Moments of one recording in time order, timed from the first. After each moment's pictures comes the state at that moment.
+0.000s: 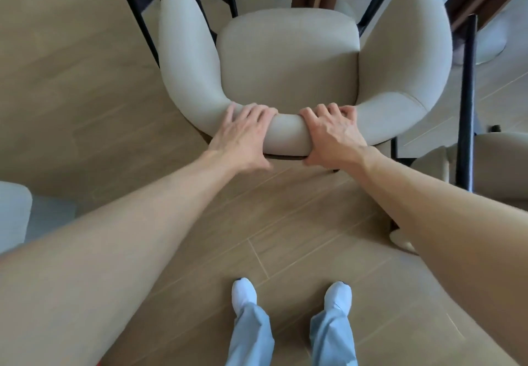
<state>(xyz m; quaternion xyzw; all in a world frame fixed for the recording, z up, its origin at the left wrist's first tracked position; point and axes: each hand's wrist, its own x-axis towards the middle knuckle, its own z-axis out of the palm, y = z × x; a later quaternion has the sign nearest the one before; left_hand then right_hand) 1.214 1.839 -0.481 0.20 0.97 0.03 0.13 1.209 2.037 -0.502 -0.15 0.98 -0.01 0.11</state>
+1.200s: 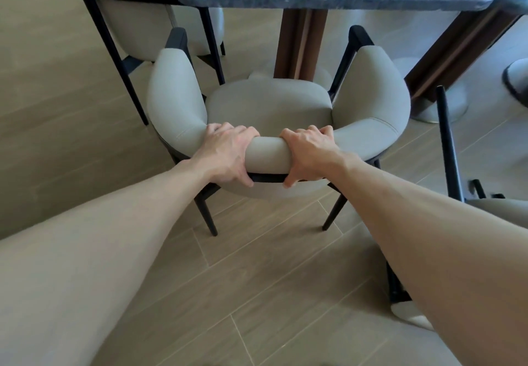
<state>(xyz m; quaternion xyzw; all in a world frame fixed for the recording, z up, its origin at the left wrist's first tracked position) 1.078 1.836 -0.498 0.22 0.97 0.05 0.11 1.083 2.031 -0.491 -0.14 0.98 -0.01 0.16</state>
